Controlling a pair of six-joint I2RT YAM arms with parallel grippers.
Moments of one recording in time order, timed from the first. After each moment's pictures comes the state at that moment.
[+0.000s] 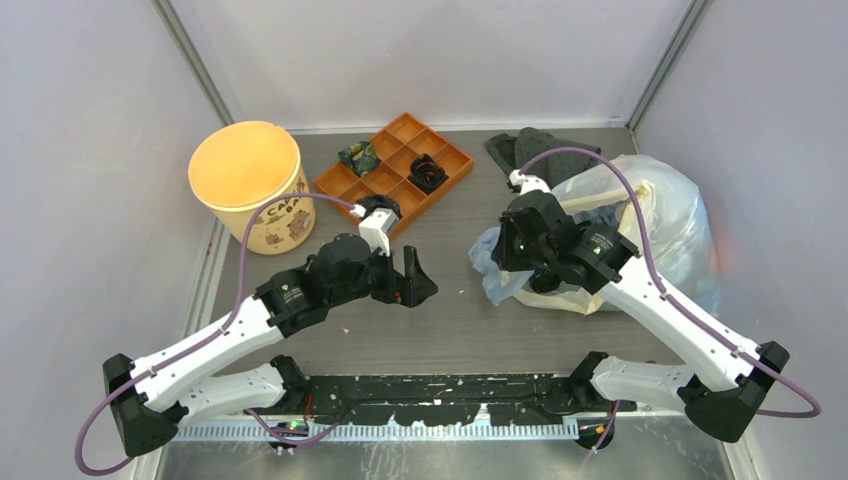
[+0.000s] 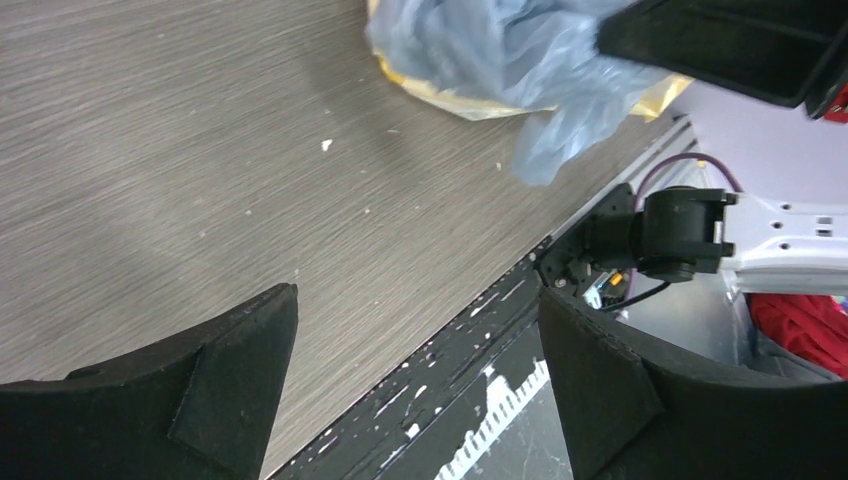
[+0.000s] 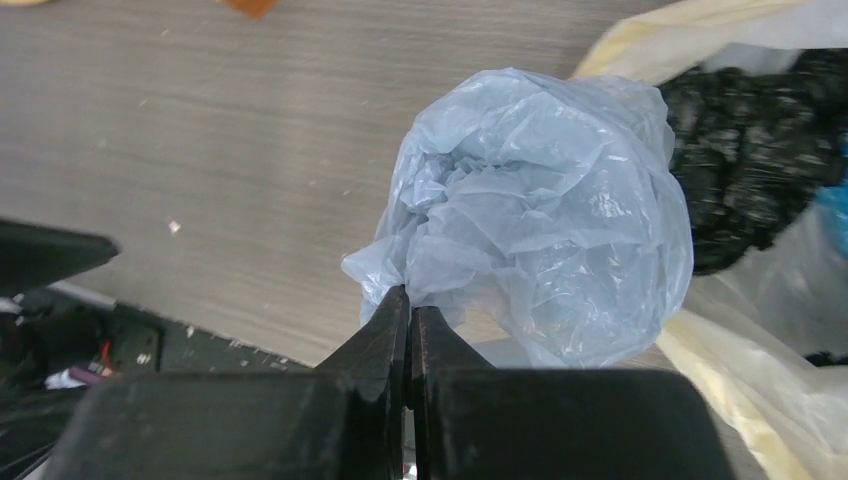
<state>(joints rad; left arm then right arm) -0.94 0.93 0.89 -0.46 -0.01 -0.66 0.76 1.10 1.22 -0.92 0.23 0.60</state>
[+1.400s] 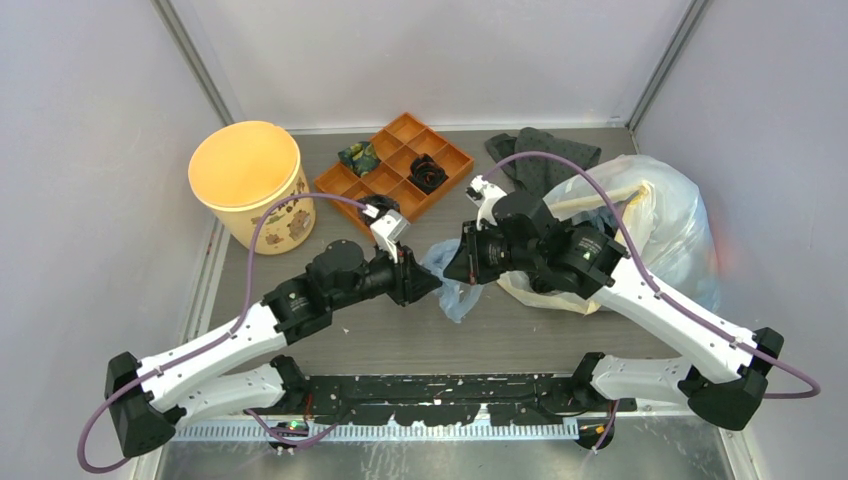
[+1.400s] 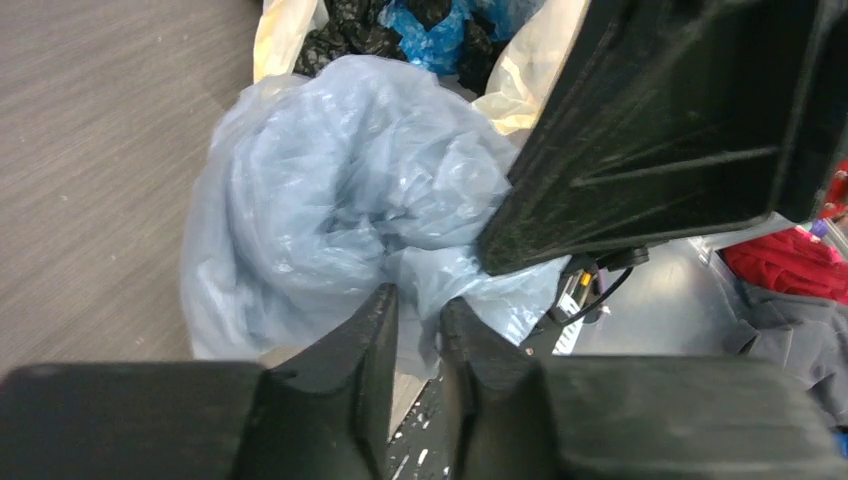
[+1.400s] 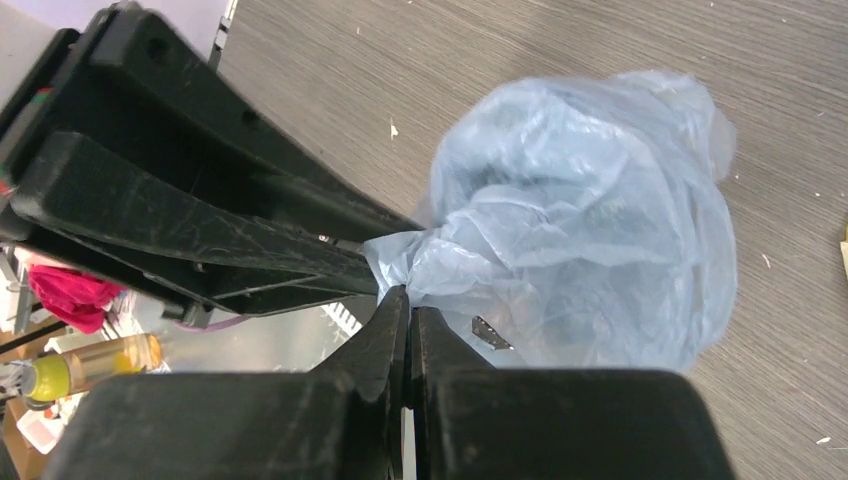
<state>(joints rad) -0.95 0.92 0.77 -0.09 0.13 -0.50 0.90 1.13 1.26 -0.75 -0.14 0.62</state>
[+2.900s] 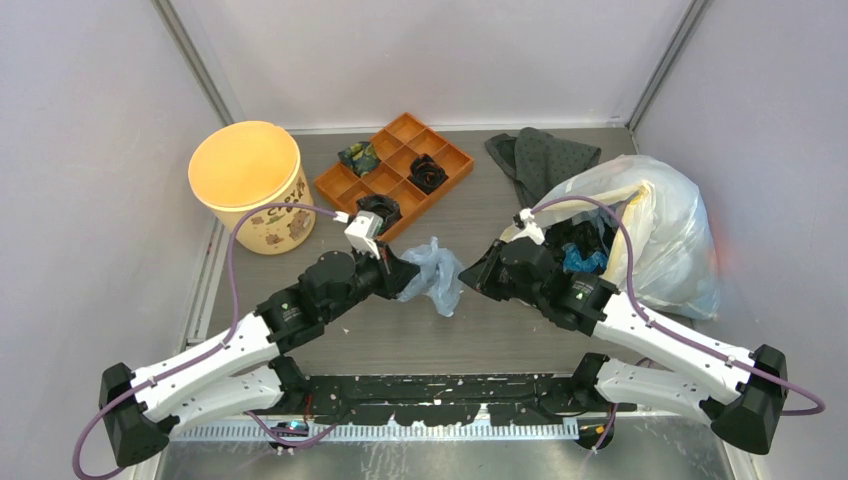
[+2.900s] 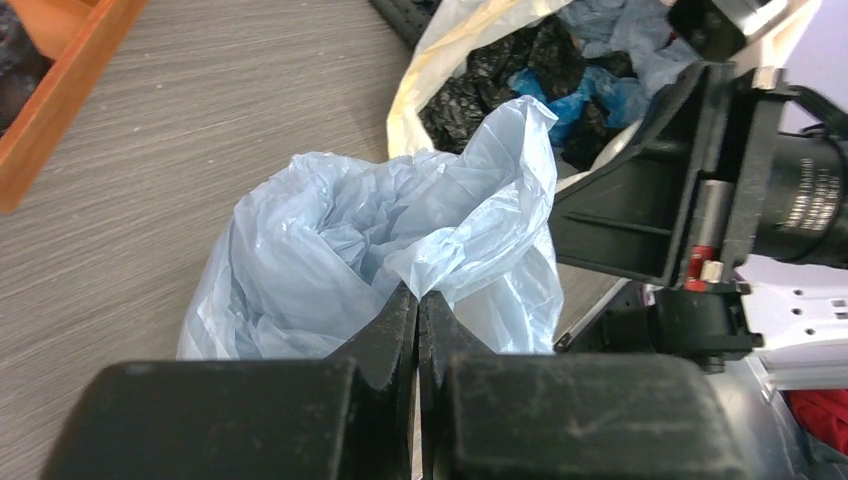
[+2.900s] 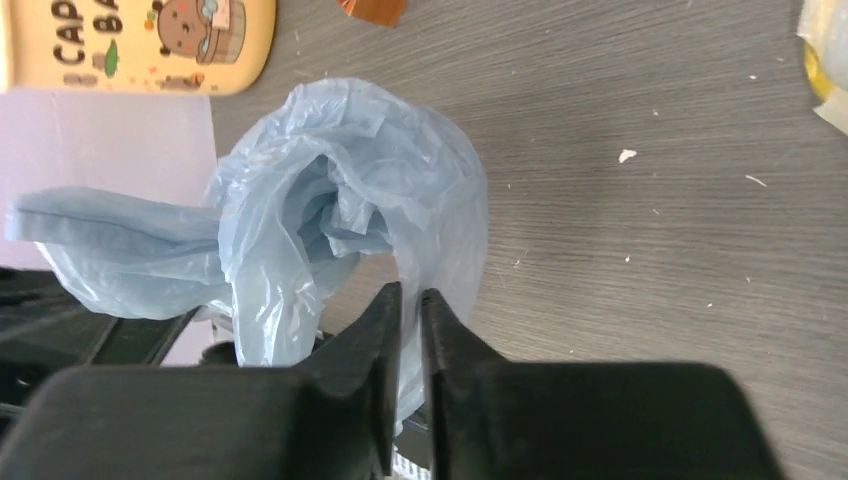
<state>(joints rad) -0.95 0.83 0.68 -0.08 -0.15 -0.61 0.91 0.95 0.79 -0.43 0.20 1.13</state>
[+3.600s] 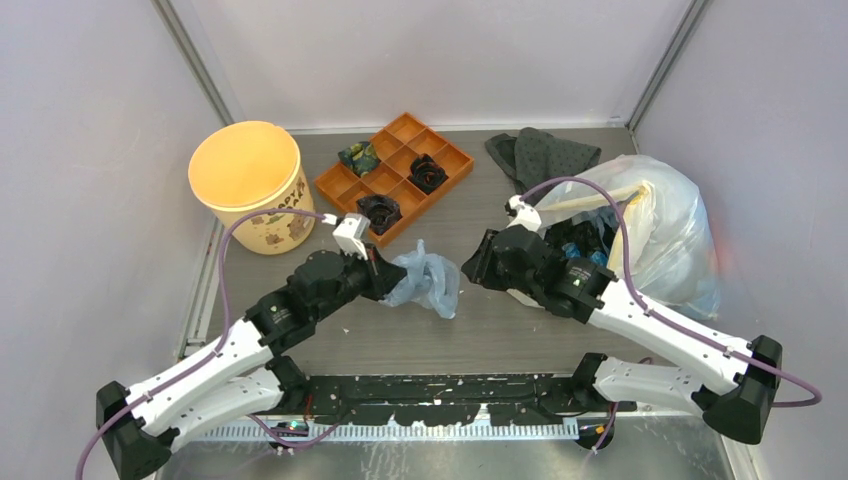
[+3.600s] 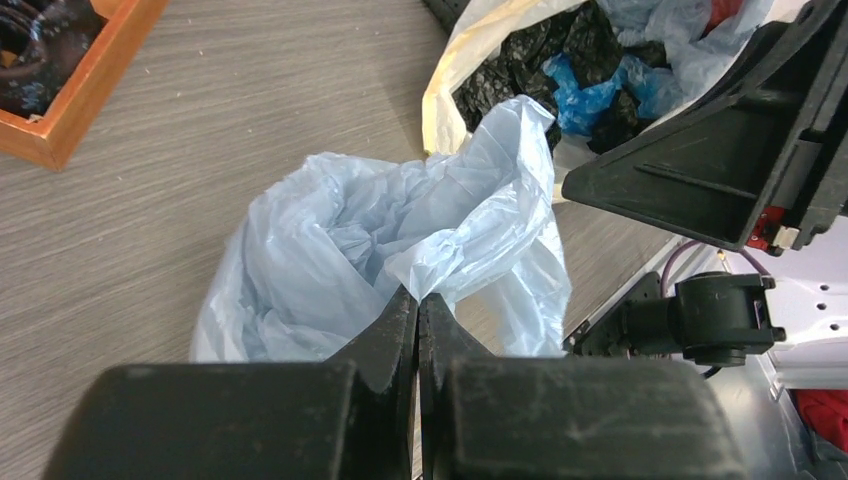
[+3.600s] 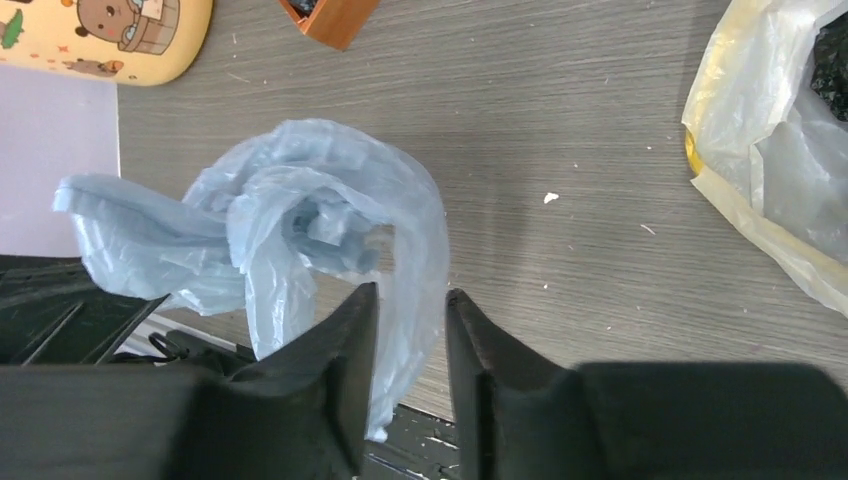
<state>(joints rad) -0.85 0.75 0.63 -0.16 -0.09 -0.61 0.92 1.03 0.94 -0.58 0.29 0.96</state>
